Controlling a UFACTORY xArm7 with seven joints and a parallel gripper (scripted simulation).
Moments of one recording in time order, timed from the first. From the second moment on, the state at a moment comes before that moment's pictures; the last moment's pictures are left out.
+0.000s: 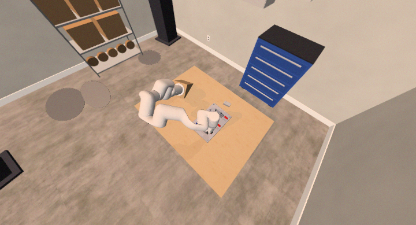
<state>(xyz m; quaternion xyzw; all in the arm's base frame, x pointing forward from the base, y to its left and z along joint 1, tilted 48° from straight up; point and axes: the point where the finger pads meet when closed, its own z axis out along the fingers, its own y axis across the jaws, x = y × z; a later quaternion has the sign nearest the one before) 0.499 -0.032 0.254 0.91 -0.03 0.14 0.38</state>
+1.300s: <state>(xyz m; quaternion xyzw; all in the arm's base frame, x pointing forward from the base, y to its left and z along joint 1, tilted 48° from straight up) 0.500 -0.035 0.251 0.91 -0.03 0.14 0.38</state>
